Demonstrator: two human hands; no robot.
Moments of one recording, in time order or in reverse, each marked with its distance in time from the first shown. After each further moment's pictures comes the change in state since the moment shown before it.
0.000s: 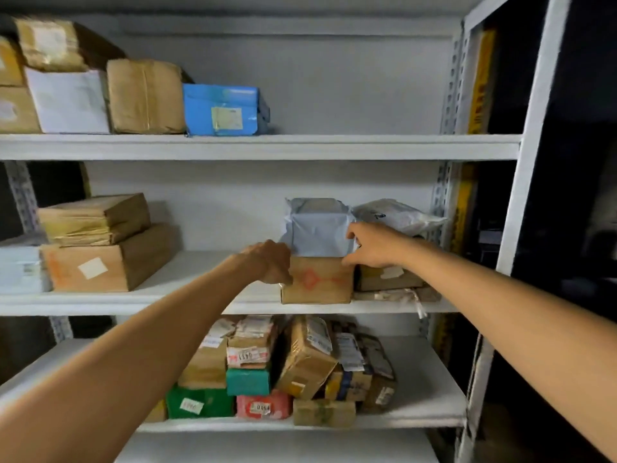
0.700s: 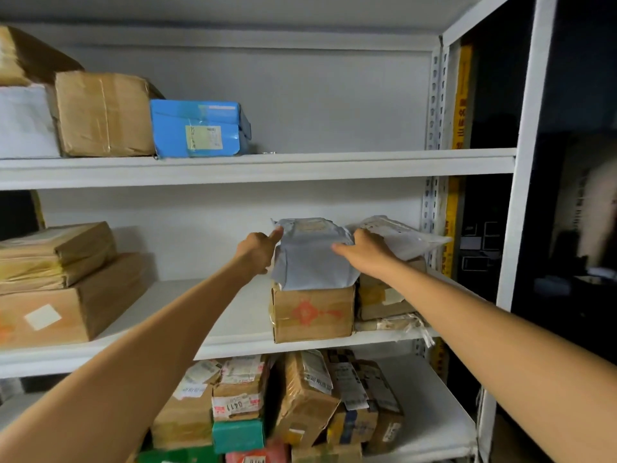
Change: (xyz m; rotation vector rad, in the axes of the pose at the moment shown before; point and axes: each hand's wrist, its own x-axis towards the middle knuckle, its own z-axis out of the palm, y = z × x) left_hand 0.093 -0.030 -0.016 -1.178 0.247 -0.179; right_hand 0.080 0.014 0.017 0.382 0.265 0.251
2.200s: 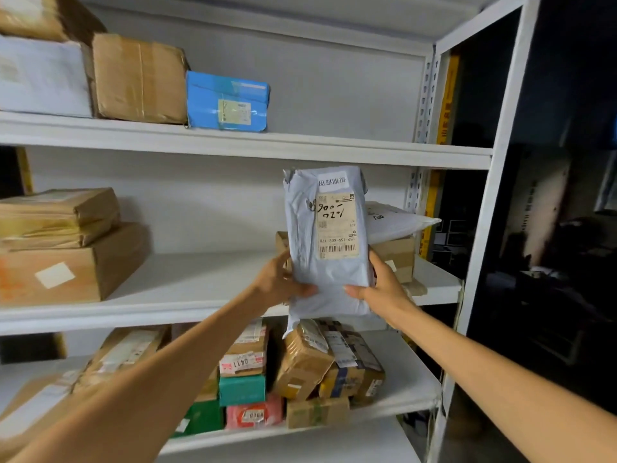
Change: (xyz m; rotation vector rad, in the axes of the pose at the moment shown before) left_hand -0.097 -0.079 -0.006 -0.226 -0.427 0.188; right_hand -0.120 0.022 0.058 0.464 0.055 -0.027
